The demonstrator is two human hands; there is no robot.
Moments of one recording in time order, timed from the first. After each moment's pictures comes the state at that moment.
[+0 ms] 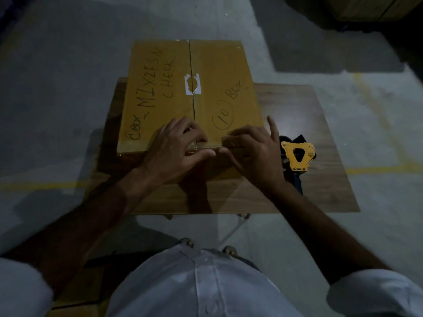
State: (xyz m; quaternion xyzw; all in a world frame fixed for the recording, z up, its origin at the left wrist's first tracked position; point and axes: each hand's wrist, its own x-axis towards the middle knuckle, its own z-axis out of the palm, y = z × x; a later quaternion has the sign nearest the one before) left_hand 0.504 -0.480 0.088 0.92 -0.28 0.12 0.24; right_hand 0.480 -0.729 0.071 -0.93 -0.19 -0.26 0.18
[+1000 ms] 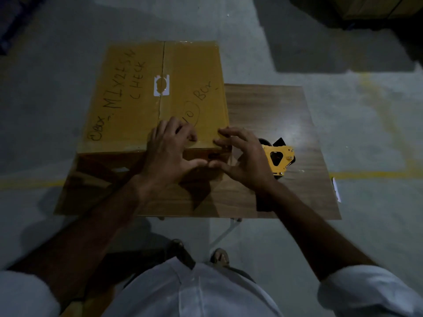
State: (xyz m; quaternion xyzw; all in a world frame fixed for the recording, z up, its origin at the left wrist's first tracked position) left_hand 0.496 -0.573 0.089 0.95 -0.19 0.12 0.20; right_hand 0.486 -0.813 0.061 -0.89 -0.22 -0.14 0.38
